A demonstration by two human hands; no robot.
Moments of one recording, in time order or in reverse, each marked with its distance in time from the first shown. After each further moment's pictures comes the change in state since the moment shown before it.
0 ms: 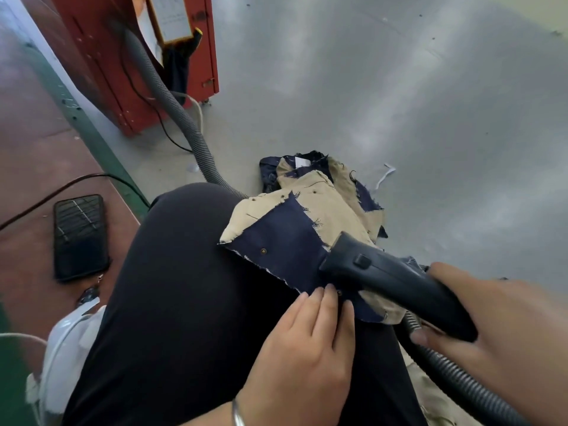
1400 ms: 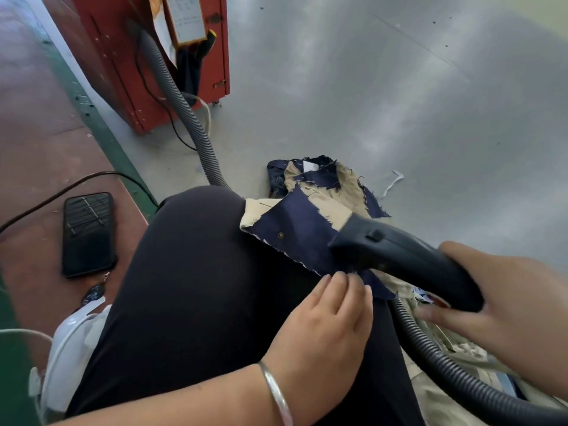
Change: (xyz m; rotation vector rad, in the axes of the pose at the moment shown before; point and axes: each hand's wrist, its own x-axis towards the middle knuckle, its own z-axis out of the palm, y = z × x) left_hand 0.034 -0.011 -0.005 0.045 -0.200 0.136; right_hand 0.026 0.002 -0.018 0.129 0.036 0.001
